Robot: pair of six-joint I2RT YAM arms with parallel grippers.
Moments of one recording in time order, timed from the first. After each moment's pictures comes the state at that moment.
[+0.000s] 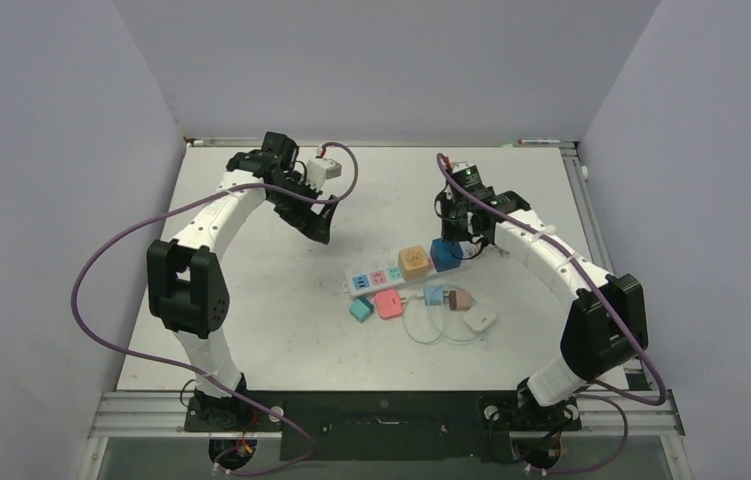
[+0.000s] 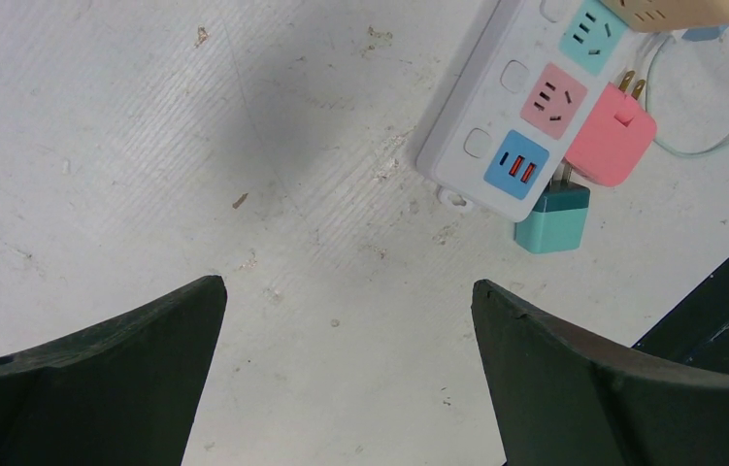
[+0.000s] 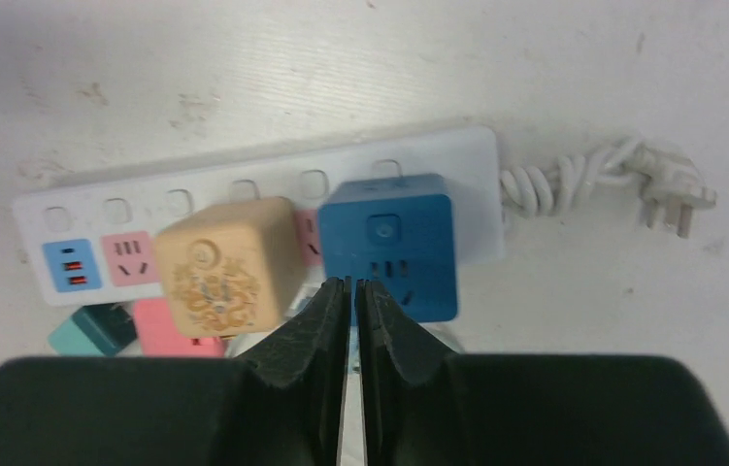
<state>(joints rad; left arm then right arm) -0.27 1.83 1.64 -0.99 0.42 0.37 0.48 1.57 1.32 -0.68 0.07 0.30</state>
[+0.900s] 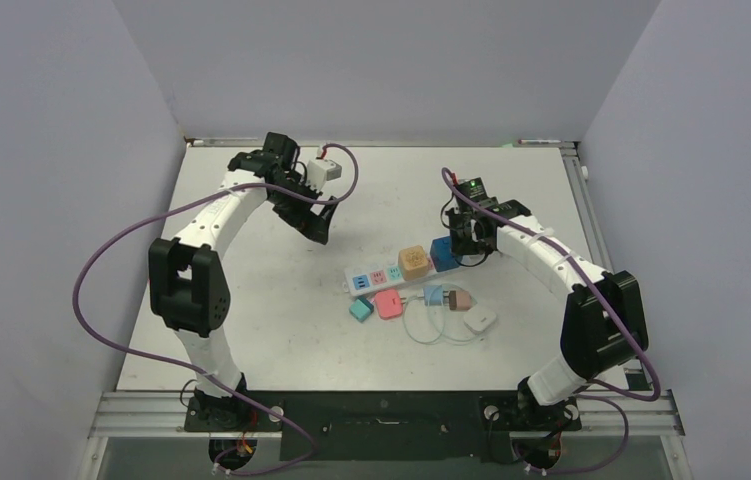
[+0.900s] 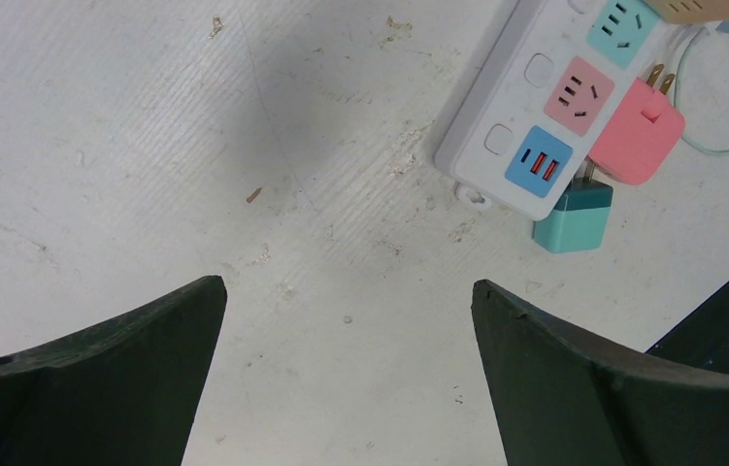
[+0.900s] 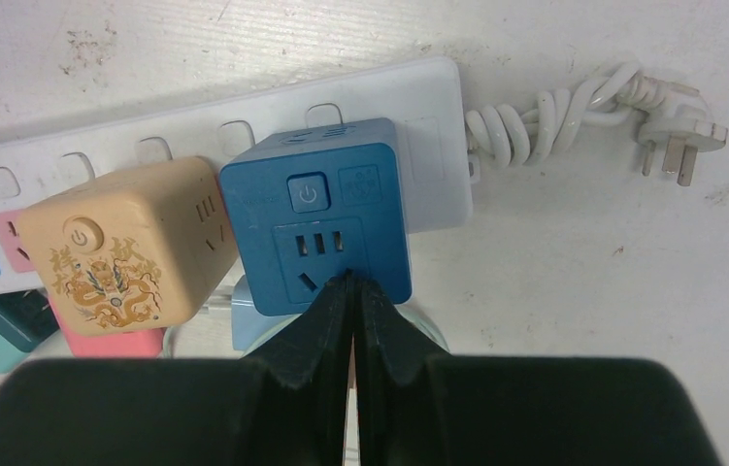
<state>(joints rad) -0.27 1.84 1.64 -0.99 0.39 0.38 0.40 1.57 1.18 -0.68 0.07 0.28</state>
